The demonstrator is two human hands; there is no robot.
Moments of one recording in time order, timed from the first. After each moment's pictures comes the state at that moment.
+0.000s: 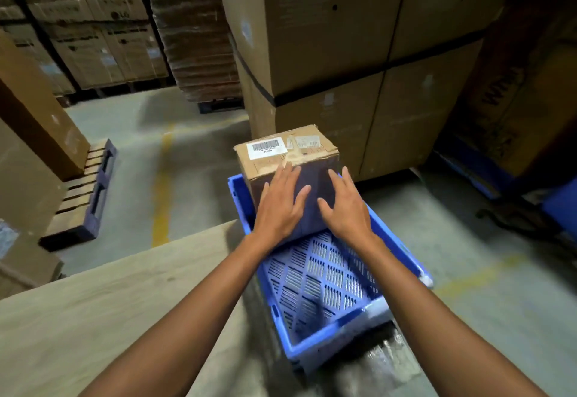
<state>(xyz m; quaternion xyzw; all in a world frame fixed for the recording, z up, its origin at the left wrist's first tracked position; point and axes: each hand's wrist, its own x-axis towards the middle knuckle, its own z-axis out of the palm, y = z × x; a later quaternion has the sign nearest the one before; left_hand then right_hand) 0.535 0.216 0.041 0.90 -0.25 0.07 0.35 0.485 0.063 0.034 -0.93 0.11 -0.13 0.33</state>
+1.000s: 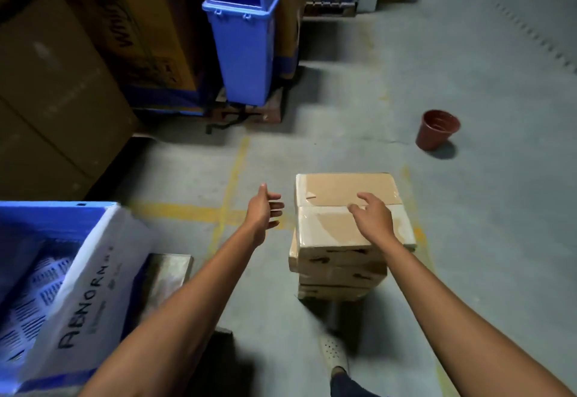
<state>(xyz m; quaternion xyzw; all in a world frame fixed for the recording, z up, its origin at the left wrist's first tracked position) 0.090 -0.047 -0.076 0.66 -0.24 -0.57 0.42 -0.148 -0.054 -0.067 -0.55 0.71 -0.24 0.36</state>
